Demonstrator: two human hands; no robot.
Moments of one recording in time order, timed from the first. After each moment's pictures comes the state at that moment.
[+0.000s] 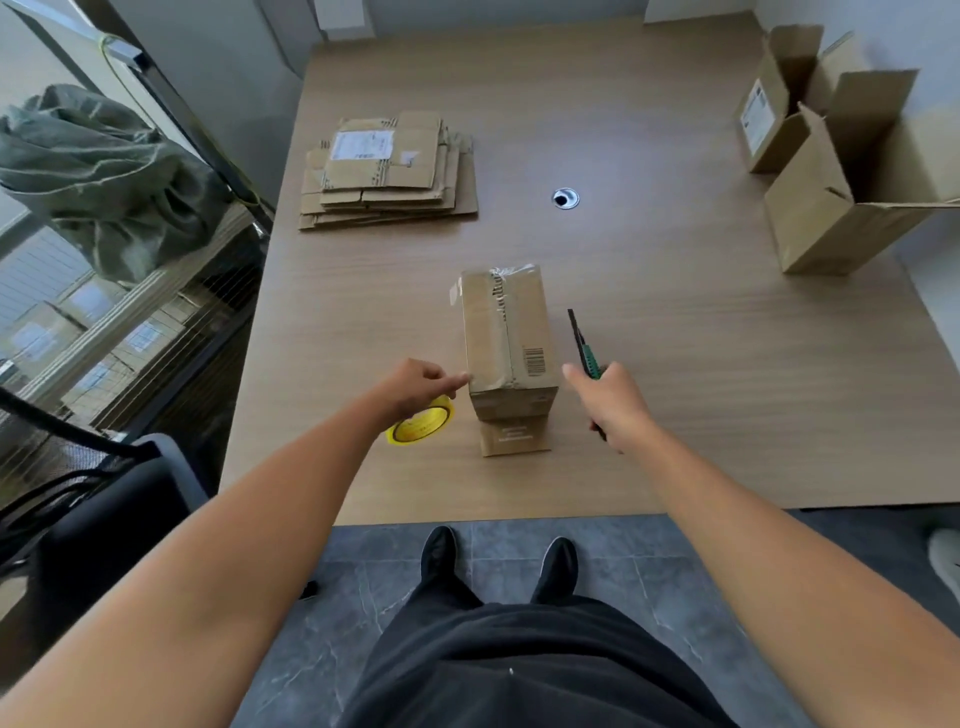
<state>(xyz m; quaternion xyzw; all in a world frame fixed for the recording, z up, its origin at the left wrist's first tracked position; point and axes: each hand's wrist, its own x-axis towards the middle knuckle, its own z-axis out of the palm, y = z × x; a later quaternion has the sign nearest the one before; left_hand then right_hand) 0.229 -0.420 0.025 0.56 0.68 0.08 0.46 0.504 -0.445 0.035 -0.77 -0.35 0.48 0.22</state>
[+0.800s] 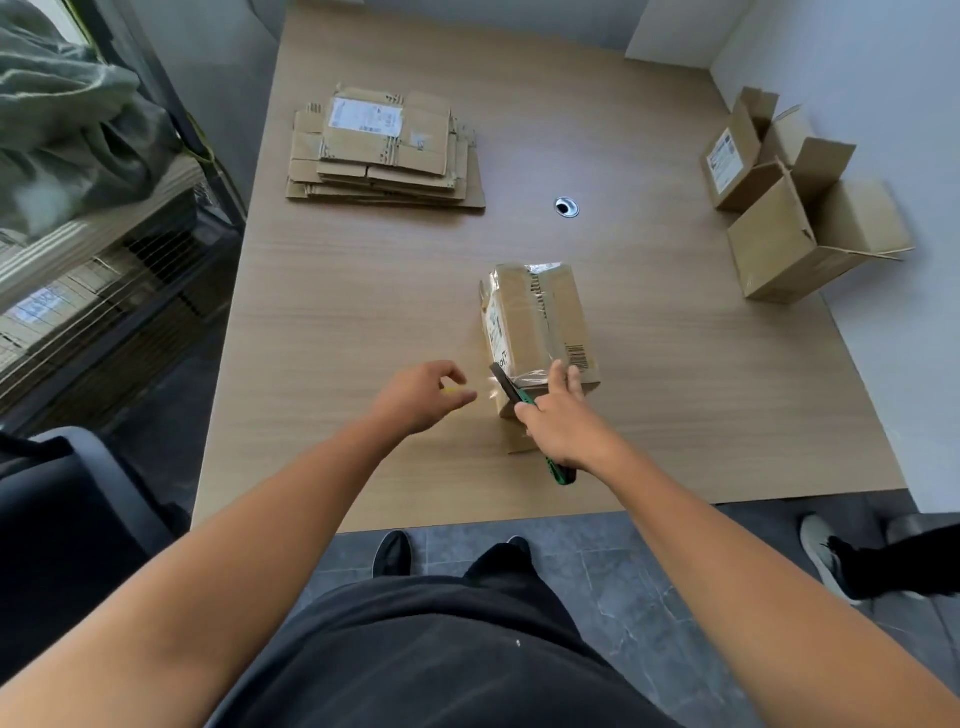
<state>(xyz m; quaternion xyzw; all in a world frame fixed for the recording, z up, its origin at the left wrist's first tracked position) 0.175 -0.431 -0.006 0.67 0.62 0.08 0.41 0.375 -0.477 0.073 -0.68 -0.63 0.34 -0.15</state>
